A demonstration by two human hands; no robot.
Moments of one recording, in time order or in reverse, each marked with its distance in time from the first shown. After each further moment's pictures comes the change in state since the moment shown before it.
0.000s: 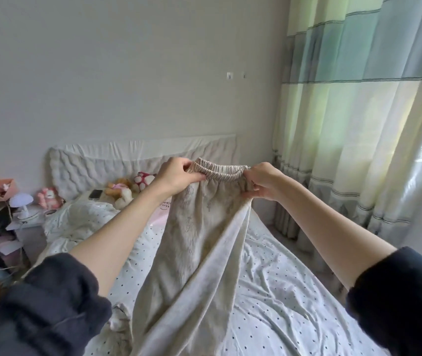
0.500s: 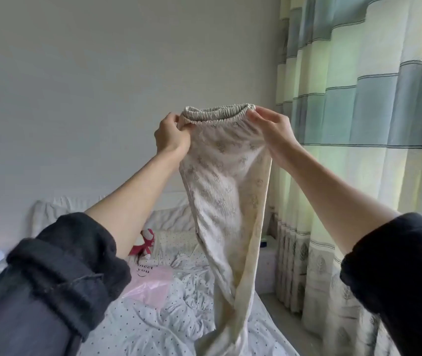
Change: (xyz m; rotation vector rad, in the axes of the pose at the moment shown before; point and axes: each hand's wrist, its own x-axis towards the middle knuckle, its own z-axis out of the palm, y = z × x) left_hand 0.169 0.156 -0.009 -0.419 0.550 0.035; right_hand 0.078 -0.165 -0.128 0.067 0.085 -0.863
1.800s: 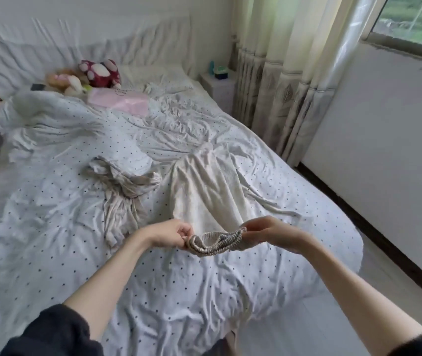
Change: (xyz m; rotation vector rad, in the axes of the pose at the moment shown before) left_hand -0.578 -0.164 -0.294 0.382 -1.604 -0.669; right_hand -0.698 -0.042 0.001 -0.141 -0.704 1.083
